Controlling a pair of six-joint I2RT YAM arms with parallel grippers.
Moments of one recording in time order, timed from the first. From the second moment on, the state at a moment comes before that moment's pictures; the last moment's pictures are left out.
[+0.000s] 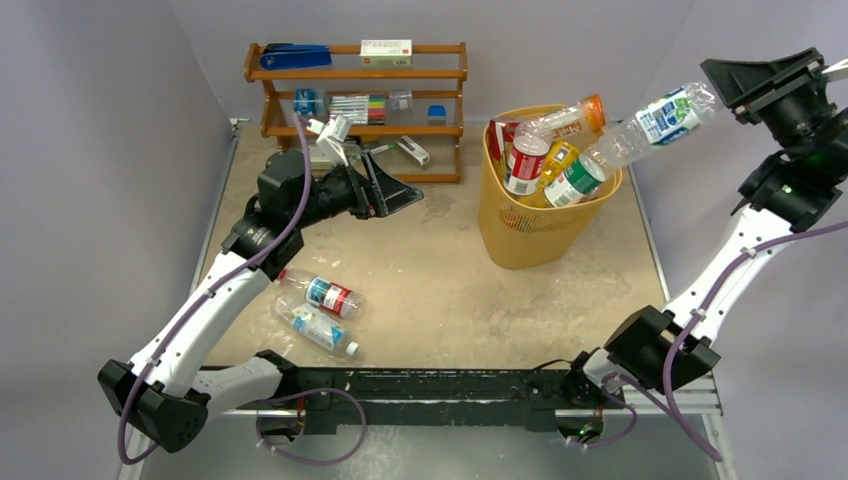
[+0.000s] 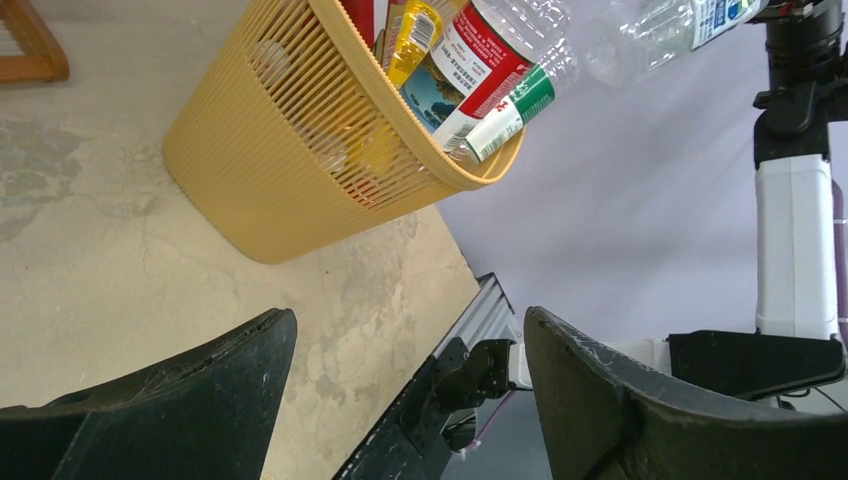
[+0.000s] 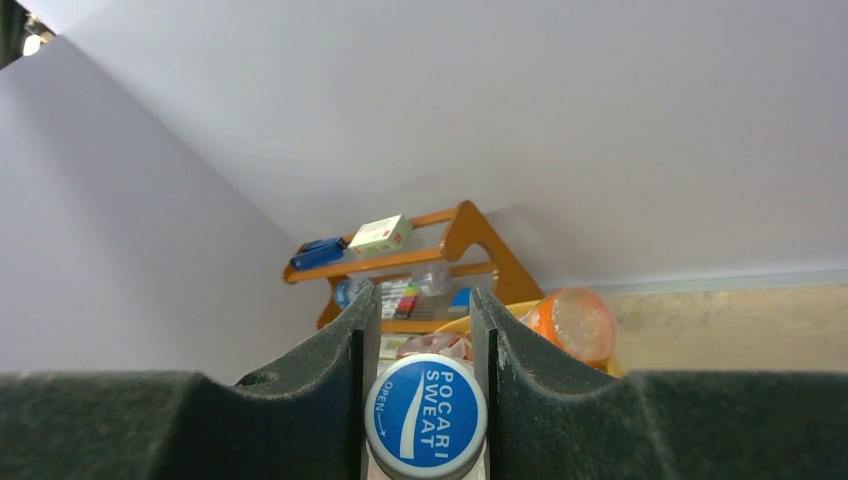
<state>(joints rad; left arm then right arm) -0.50 1.10 1.17 -0.20 0.48 -0.79 -0.77 1.37 1.69 0.17 -1.07 1.07</state>
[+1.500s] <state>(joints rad) -0.48 1.10 1.08 -0.12 0.49 -0.77 -0.37 1.44 1.59 -0.18 -0.40 0.47</state>
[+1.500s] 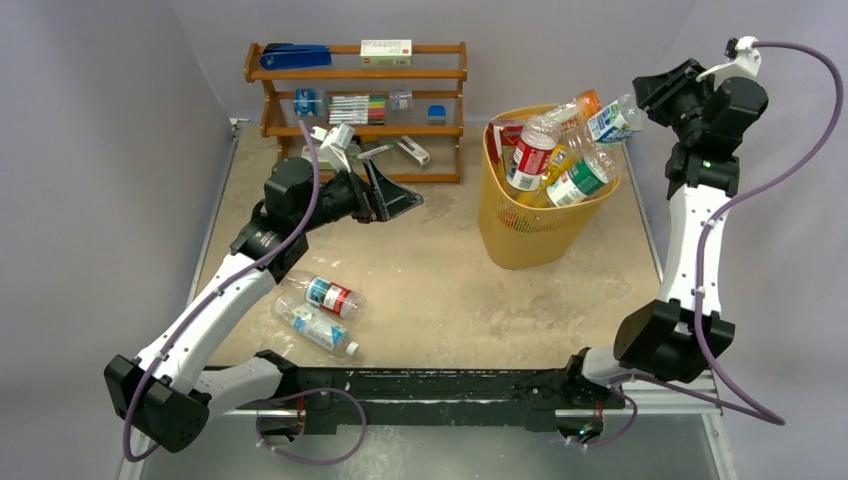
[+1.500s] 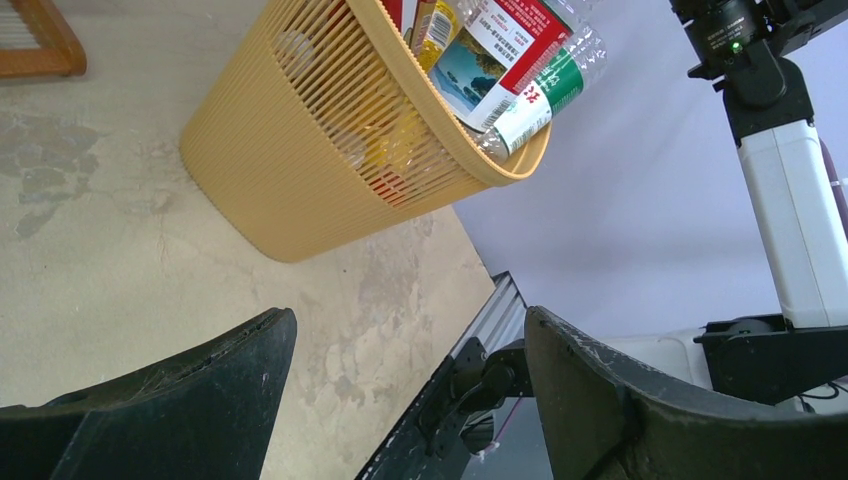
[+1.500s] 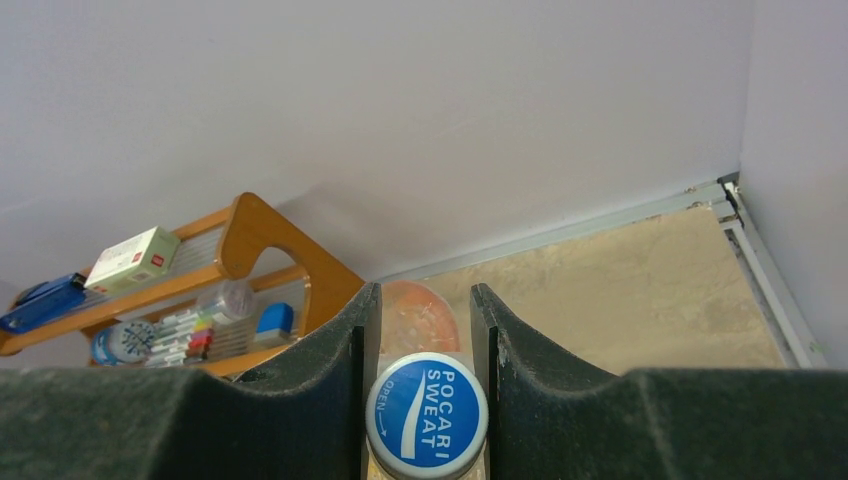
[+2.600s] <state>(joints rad) -0.48 1.10 1.06 -0.18 0.45 -0.78 -0.29 1.35 1.52 -0.31 -0.34 0.42</state>
